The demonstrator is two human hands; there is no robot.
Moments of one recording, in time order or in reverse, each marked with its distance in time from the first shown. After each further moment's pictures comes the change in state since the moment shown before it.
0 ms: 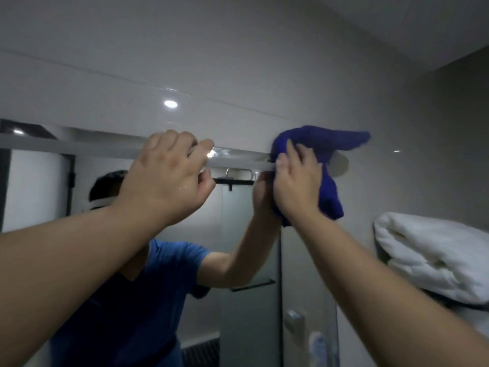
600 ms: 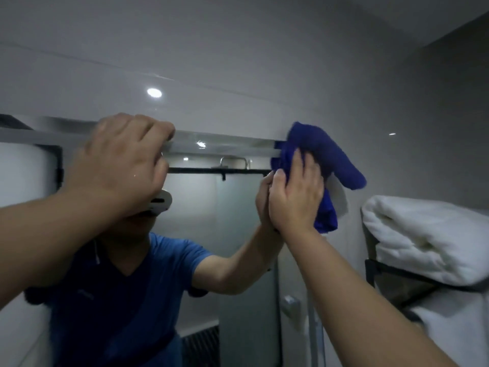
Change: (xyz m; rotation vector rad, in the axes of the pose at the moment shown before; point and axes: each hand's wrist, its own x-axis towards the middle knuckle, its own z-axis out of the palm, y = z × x) left_hand 0.001 0.006 -0.020 -0.085 -0.086 -0.034; right_hand -0.029 0.066 0.002 -0.149 0.105 0.036
